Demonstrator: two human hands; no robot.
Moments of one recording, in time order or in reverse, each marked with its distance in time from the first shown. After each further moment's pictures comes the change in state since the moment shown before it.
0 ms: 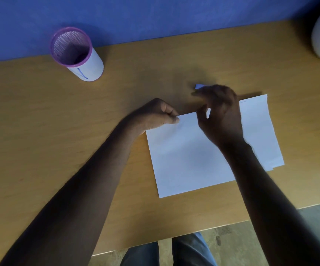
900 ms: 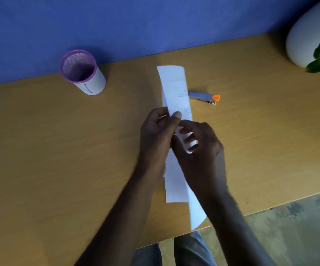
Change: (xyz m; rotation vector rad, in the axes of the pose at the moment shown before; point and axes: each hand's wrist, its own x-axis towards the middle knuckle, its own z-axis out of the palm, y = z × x) left_hand -0.100 0.051 0.057 -1.077 0.438 0.154; right_hand -0.068 -0.117 -0.063 0.482 0.051 0.381
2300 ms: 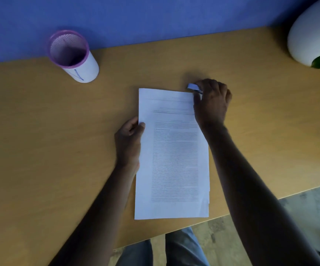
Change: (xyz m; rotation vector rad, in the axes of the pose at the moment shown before) left_hand 0.041 -0.061 -0.083 0.233 0.306 0.058; right_hand 0.133 0.112 0.043 -0.657 0.041 -0.009
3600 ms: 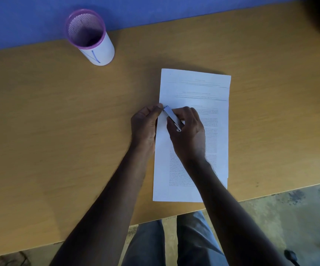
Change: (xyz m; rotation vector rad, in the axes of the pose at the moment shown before) left_hand -0.005 0.005 0.002 -0.160 -0.069 -0.146; right_hand -0.140 -0.069 0.006 0.562 -0.001 -0.058
